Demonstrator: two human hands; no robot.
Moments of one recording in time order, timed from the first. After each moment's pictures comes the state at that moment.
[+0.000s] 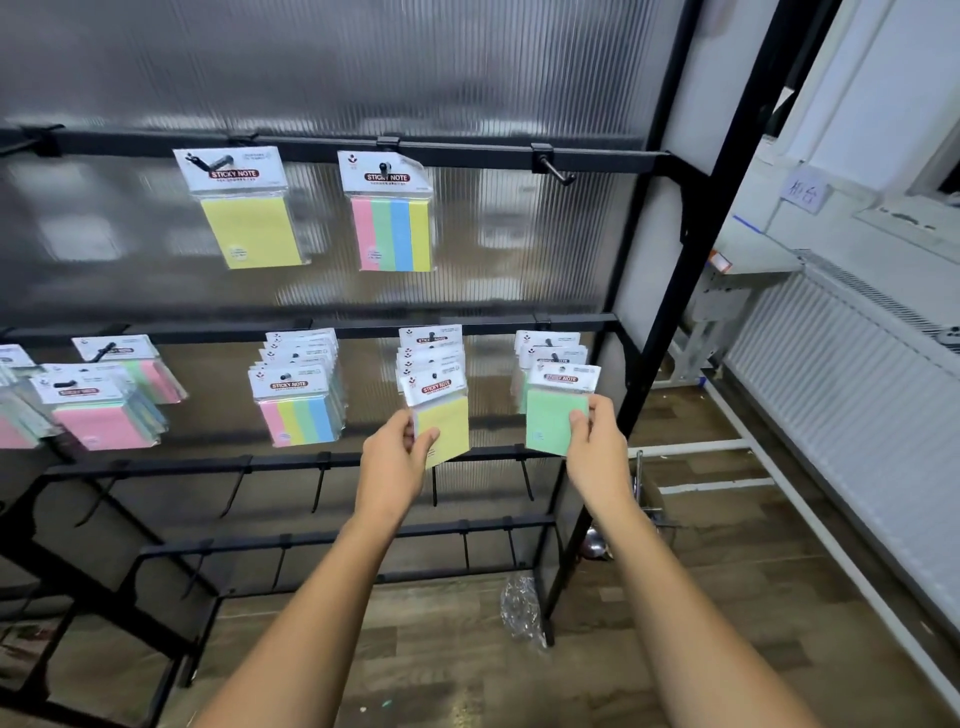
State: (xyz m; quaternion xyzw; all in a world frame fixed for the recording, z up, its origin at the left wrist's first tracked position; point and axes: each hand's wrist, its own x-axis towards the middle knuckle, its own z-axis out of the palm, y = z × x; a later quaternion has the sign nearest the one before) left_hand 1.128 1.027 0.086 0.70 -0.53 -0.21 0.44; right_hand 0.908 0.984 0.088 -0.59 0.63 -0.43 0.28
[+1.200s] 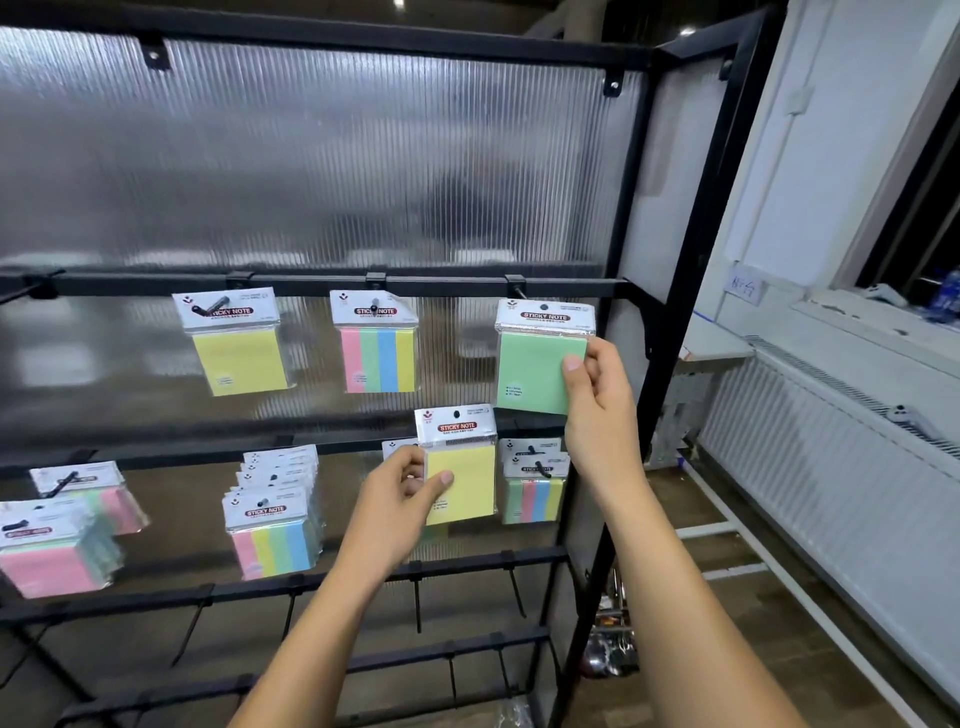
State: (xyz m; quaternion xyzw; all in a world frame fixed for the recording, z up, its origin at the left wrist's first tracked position) left_hand 1.130 0.995 0.170 0.58 -0.58 -0.29 0.49; right_hand 0.932 0.955 0.248 -0.60 0.40 -0.63 0.28
